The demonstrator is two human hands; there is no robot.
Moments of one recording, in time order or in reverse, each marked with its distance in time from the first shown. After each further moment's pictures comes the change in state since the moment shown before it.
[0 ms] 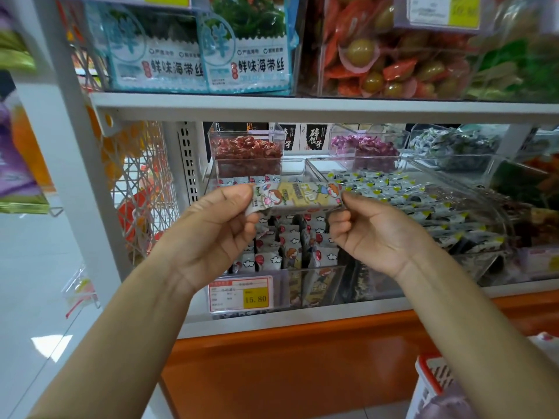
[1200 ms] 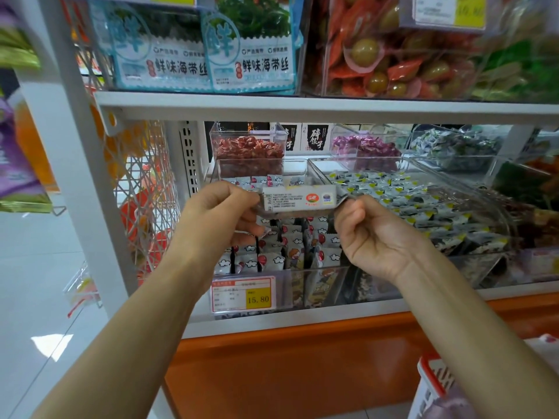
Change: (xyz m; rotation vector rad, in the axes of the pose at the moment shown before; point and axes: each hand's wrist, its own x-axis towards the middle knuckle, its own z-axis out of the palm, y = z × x) left_hand -0.005 0.001 0.005 0.536 0.180 0.240; right_hand -0.003 0.003 0.000 0.385 -0.112 0.059
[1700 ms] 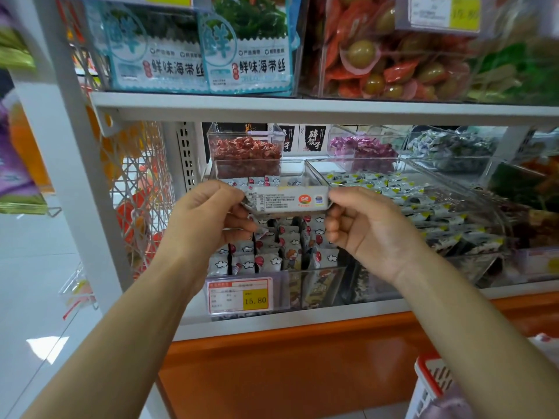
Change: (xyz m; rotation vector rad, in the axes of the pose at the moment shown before) left_hand 0.001 0.001 -0.002 -0.123 0.008 -0.004; right_hand -0.002 0.004 0.005 -0.778 0.010 -0.244
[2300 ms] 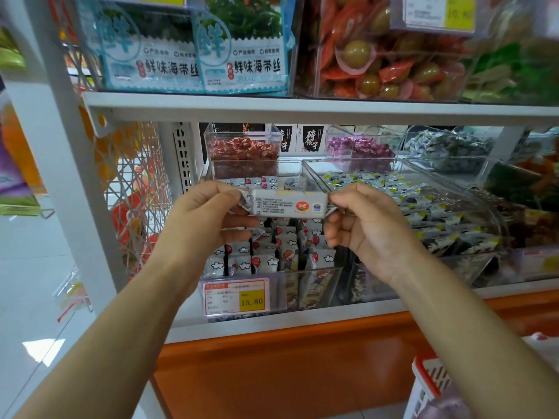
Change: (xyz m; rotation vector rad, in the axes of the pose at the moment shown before) left_hand 0.000 0.000 -0.001 0.055 -0.049 -0.022; right_hand 0.001 0.002 -0.004 -0.165 0.035 -0.125
